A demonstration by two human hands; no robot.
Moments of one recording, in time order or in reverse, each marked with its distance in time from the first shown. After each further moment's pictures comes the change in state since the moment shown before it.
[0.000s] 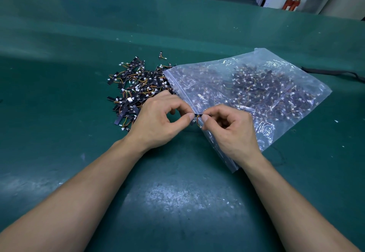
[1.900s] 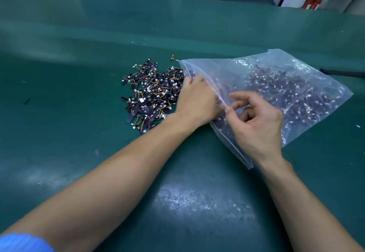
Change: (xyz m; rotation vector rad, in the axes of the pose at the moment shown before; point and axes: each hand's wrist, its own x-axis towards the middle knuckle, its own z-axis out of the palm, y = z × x) left_hand 0.063 0.022 0.049 0.703 -0.236 -0.133; right_hand 0.007 -0.001 -0.016 -0.108 0.231 -0.080
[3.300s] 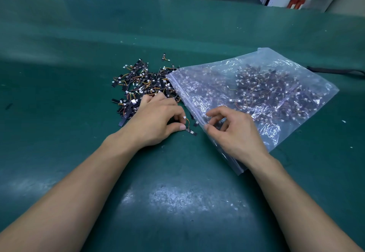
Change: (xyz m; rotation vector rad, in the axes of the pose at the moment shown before) left_hand -0.057 -0.077 -0.008 -0.179 -0.142 0.129; right_hand -0.004 0.016 0.010 -0.232 -0.377 0.190
